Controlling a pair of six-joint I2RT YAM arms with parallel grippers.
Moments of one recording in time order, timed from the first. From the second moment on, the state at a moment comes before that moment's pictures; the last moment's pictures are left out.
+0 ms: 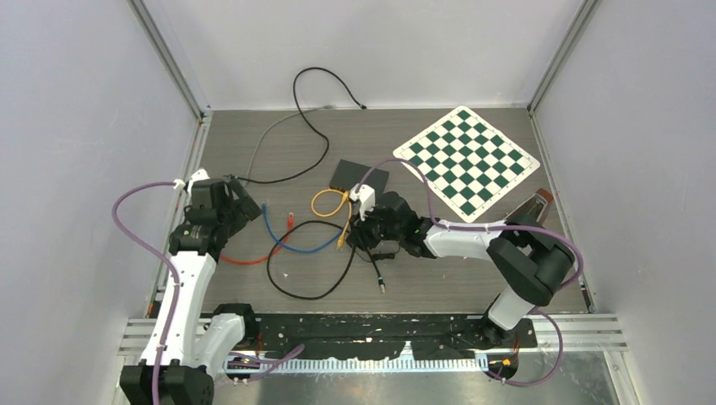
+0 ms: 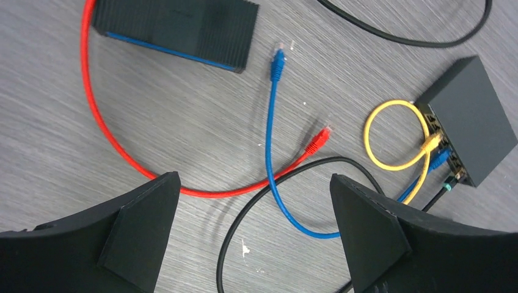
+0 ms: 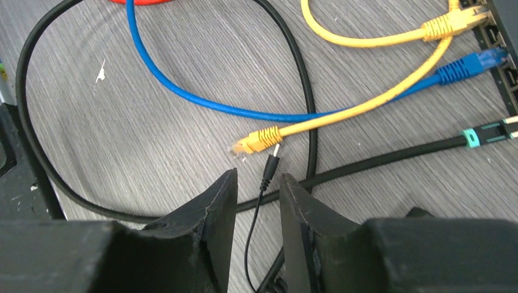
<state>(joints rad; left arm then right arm) -0.01 0.88 0.84 -0.72 -0.18 -0.57 0.83 1.61 0.75 0.31 -0.25 0.12</state>
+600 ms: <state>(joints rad) 0.14 0.91 0.81 -0.78 -0.26 -0.78 0.88 1.77 0.89 0.19 -0.15 0.16</state>
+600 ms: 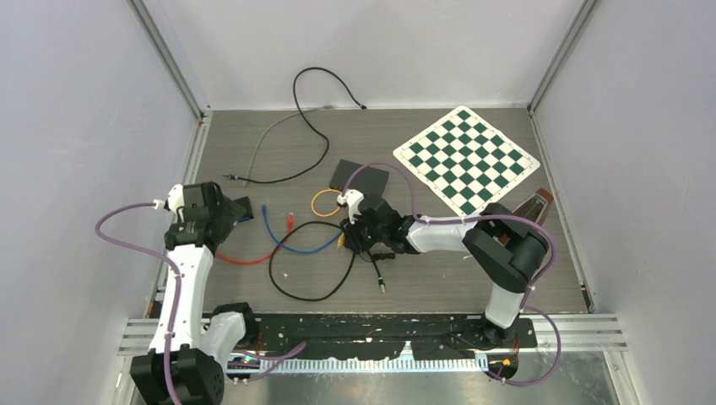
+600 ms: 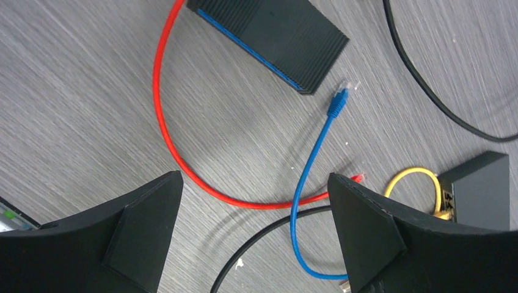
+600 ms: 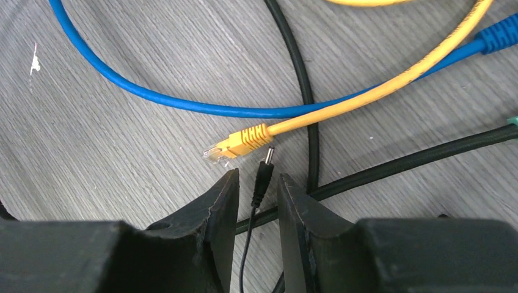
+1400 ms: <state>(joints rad) 0.28 1.20 0.90 -0.83 -0.35 -0.90 0.95 1.77 0.91 0.09 -0.05 0.10</state>
